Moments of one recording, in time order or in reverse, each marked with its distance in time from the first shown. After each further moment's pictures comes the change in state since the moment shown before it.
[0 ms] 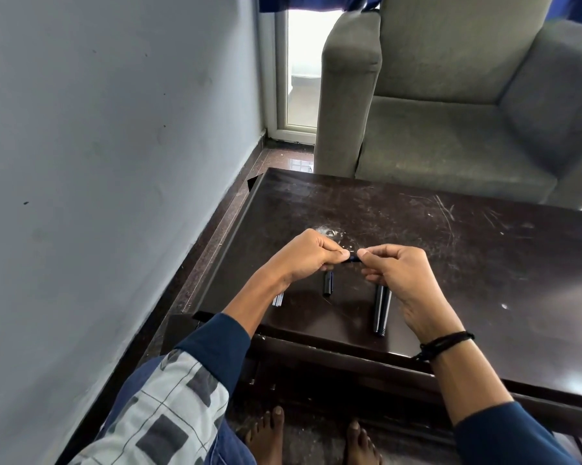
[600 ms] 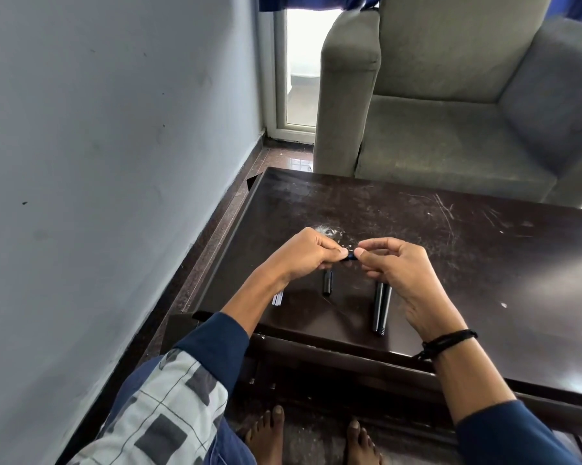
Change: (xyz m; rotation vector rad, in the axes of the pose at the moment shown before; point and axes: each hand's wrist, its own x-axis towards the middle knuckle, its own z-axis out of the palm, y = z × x) left_hand 0.003 -0.004 -0.002 -0.043 -0.007 0.006; right_hand 0.001 -0.003 -0.003 -0.019 -0.034 -0.015
